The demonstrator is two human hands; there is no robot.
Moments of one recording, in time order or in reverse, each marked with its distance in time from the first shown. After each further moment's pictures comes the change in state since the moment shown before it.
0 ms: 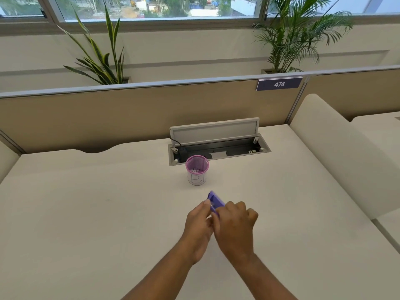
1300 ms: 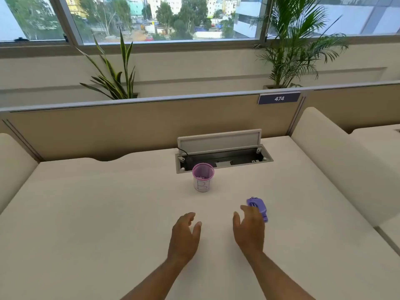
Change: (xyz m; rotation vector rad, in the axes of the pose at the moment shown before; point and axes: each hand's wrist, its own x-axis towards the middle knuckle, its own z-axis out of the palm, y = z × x) left_hand 0.010 -0.027 -0.077 0.990 0.313 0.465; right_hand -0.001 0.045 0.055 0.376 -0.020 0.412
